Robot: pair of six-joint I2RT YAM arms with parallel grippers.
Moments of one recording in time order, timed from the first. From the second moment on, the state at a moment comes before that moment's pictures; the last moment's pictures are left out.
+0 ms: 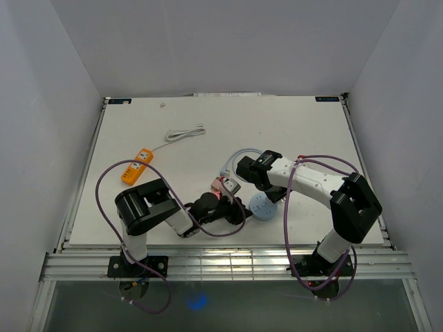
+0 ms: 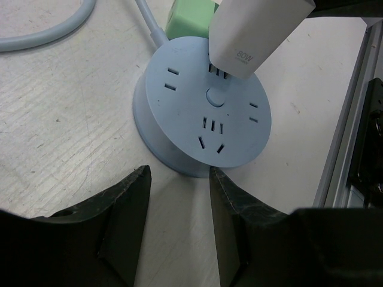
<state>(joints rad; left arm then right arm) -1.01 1.86 0.45 1.15 0.09 -0.43 0.87 1.63 1.19 -1.33 0.62 1.97</state>
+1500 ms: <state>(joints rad) -1.02 1.91 0.47 1.21 0.12 -0.42 0.92 1.67 1.20 -1.30 0.68 1.90</state>
